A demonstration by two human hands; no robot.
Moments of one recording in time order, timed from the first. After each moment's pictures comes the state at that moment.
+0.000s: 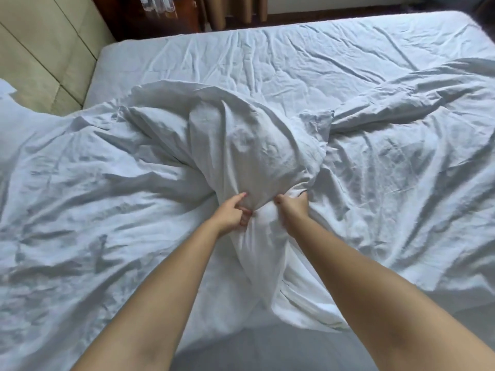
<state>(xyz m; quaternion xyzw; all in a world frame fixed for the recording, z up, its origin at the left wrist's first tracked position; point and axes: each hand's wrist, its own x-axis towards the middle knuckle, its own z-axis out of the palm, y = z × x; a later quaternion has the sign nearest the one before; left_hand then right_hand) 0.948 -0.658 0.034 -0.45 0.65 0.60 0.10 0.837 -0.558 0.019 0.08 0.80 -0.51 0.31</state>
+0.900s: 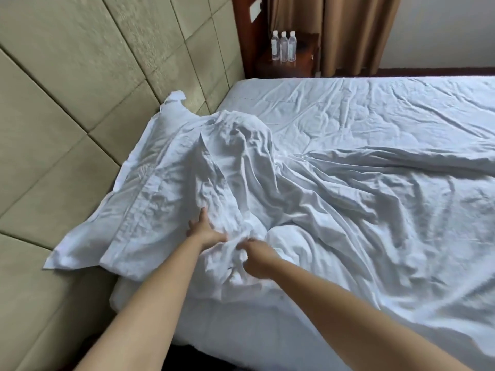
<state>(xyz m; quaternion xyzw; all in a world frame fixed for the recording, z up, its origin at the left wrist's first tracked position) 1.168 -0.619 0.096 -0.71 0.60 0.37 0.03 1.033 -0.521 0.075 -0.63 0.66 -0.07 0.40</state>
